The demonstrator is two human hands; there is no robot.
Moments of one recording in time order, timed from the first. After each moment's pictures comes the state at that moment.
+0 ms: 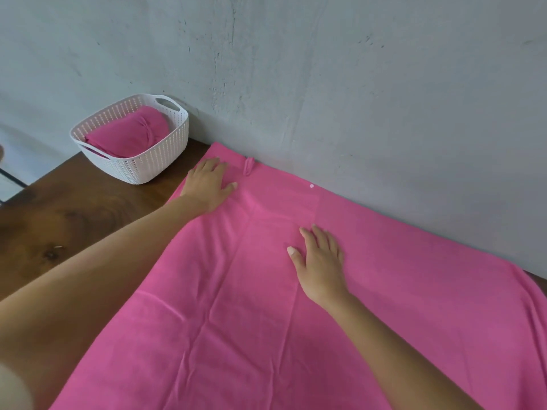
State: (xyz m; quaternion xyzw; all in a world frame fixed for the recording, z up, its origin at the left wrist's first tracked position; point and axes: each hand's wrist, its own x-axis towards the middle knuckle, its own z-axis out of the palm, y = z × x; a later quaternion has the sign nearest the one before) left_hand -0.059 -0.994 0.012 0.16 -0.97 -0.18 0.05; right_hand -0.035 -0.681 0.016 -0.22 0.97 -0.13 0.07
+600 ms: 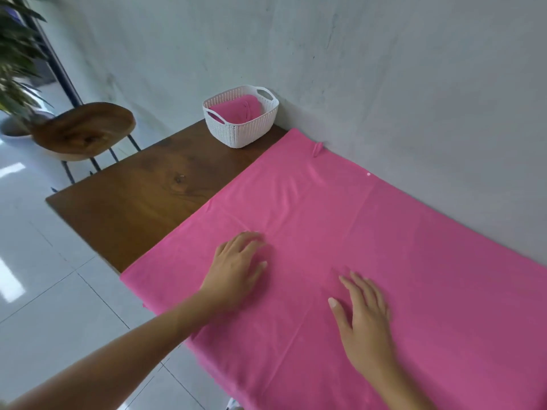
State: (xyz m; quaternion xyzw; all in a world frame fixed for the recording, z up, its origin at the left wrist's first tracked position) left_hand 0.253 -0.848 -0.009 0.18 -0.94 -0.25 0.13; right_hand 0.139 -0.578 -0.001 -0.32 0.92 -0.22 0.00
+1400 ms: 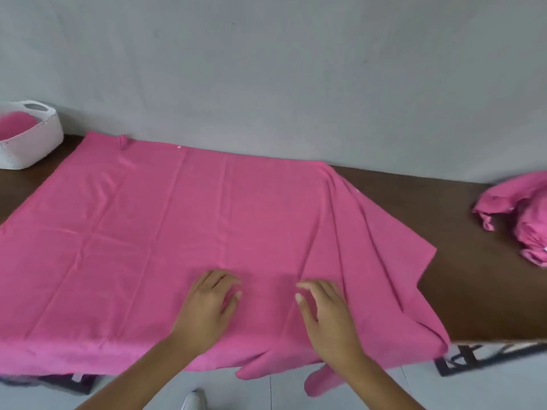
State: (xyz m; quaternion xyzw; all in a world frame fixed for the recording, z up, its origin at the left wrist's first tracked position) left_hand 0.291 -0.585 -0.006 -0.12 -0.93 -0.31 0.15; right_hand 0.292 -0.319 0.033 -0.14 0.95 -0.26 -0.10
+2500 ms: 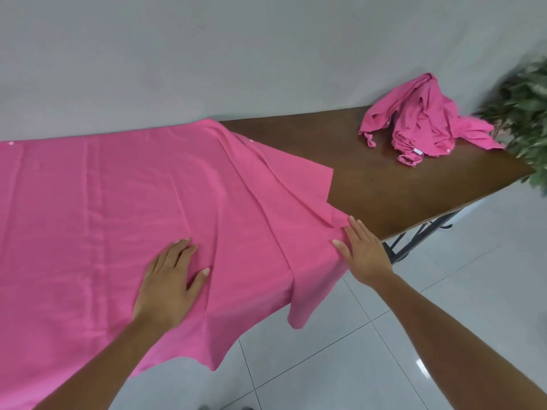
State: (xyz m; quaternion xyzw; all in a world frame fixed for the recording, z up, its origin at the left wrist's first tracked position) left_hand 0.259 -0.467 -0.011 -0.19 -0.97 -0.15 0.03; right_hand 0.307 -0.031 0.000 0.13 0.99 -0.07 0.01
